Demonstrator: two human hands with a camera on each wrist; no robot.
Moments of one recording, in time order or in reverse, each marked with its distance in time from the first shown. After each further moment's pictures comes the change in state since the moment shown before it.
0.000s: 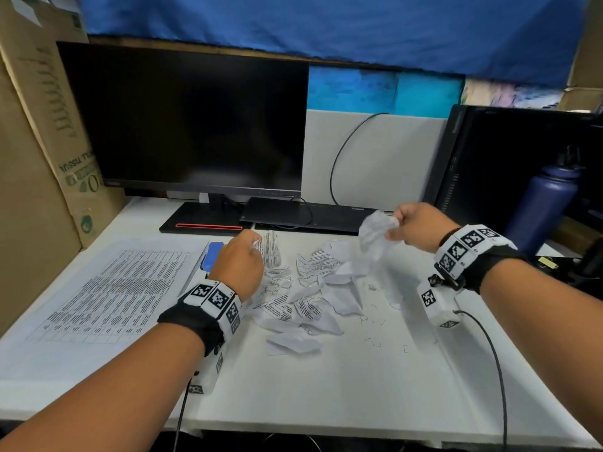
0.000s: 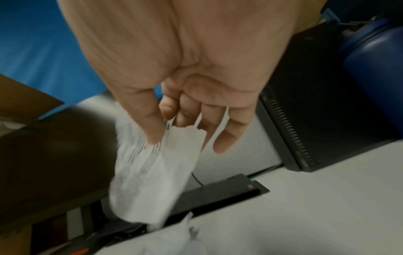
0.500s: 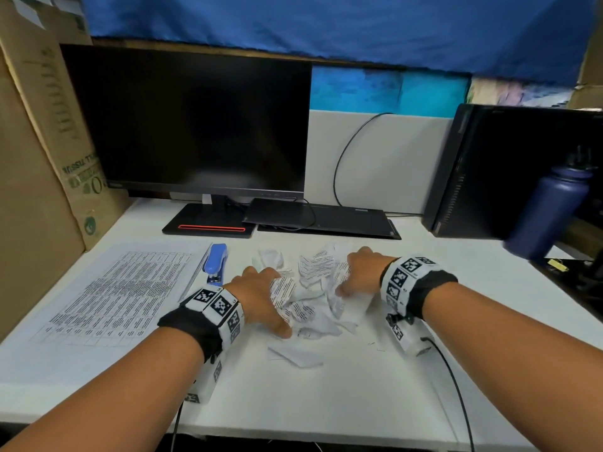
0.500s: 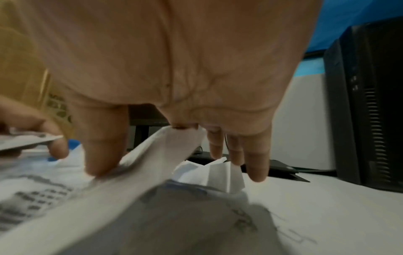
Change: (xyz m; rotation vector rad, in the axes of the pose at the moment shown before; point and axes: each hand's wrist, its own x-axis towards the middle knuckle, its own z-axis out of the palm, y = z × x) left_hand -0.016 0.003 0.007 0.567 -0.591 -0.071; right_hand -0.022 -0.049 0.091 -0.623 -0.418 0.020
